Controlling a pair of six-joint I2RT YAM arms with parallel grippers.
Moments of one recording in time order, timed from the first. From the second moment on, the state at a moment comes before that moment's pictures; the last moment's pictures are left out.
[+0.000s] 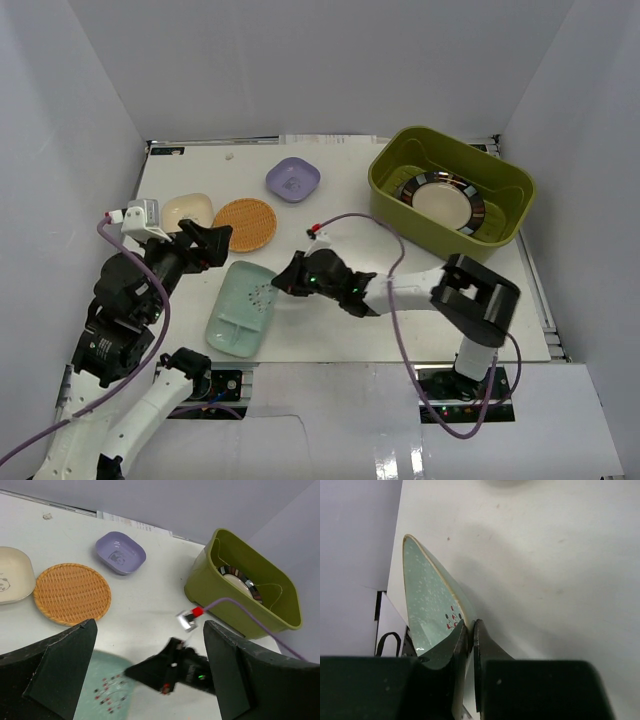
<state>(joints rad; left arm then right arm) -0.42 0.51 1.01 -0.58 -0.15 -0.47 1.14 1.84 0.92 0.51 0.08 1.01</state>
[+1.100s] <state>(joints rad) -0.42 0.61 0.71 -0.45 -0.15 -0.45 -0.27 1.34 0.88 0.01 -0.17 0.81</state>
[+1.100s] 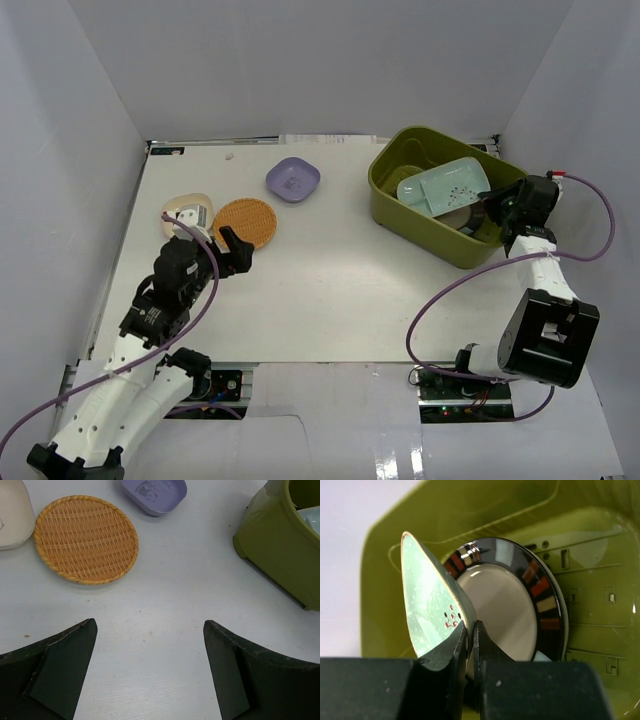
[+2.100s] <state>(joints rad) -0.41 0.91 0.73 -0.33 -0.22 -0.72 0.01 1.13 0.90 -0.02 -0.08 0.67</state>
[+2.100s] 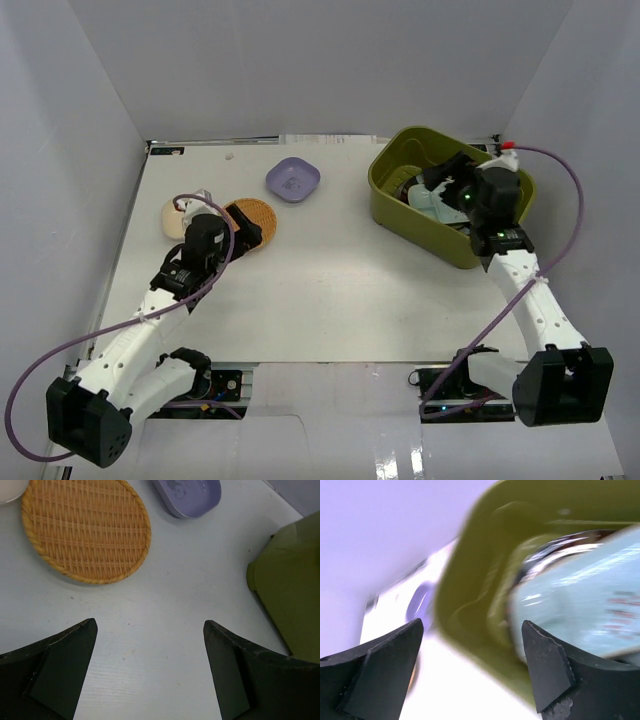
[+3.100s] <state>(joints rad) 0.31 1.53 0.73 -0.02 -0.06 -0.97 0.73 2.35 2.07 -0.25 0.38 0.45</state>
